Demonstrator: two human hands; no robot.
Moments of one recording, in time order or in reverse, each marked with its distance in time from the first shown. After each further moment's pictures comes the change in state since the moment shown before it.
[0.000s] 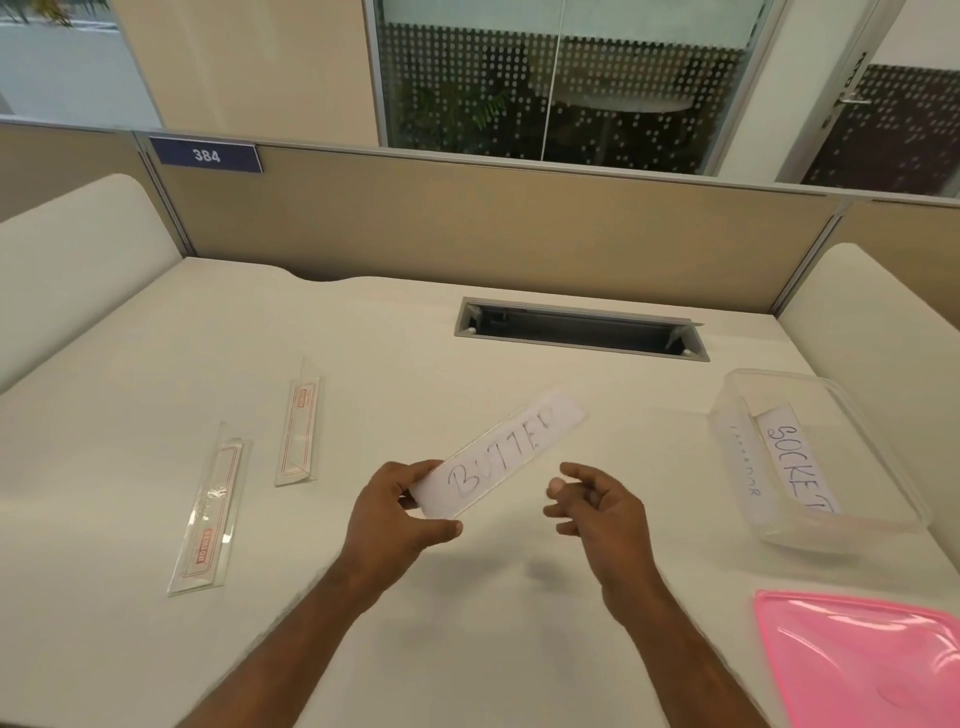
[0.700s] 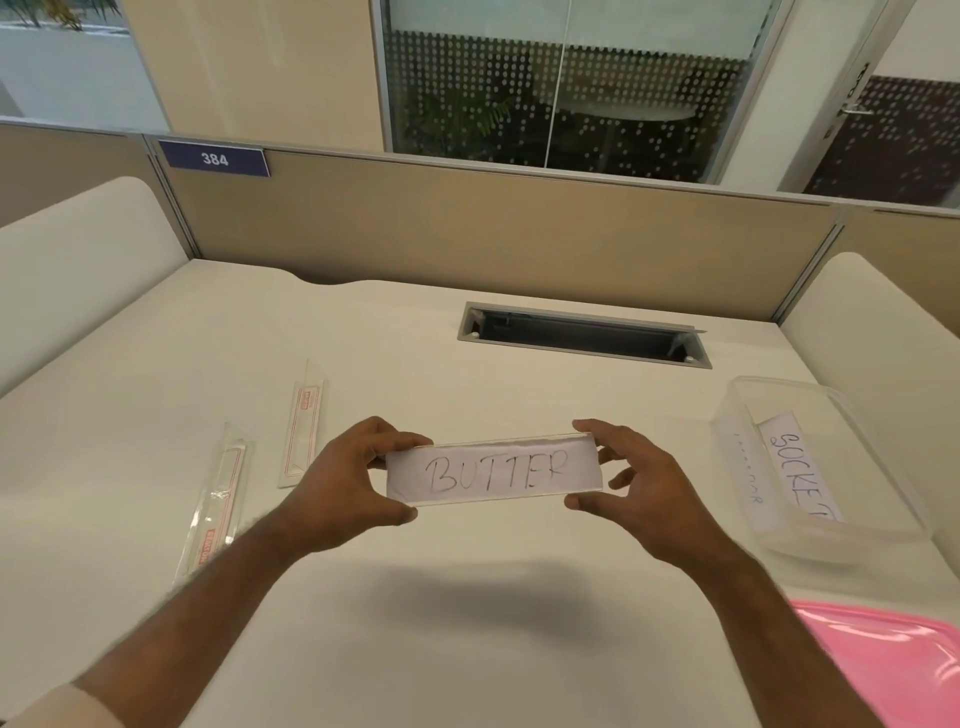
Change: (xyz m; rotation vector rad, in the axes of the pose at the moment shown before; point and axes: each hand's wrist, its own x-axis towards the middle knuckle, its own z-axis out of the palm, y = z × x) left_hand 0.016 0.046 -0.063 0.337 -0.194 0.255; right_hand 0.022 -0.057 -0.039 -0.676 -0.292 -0.467
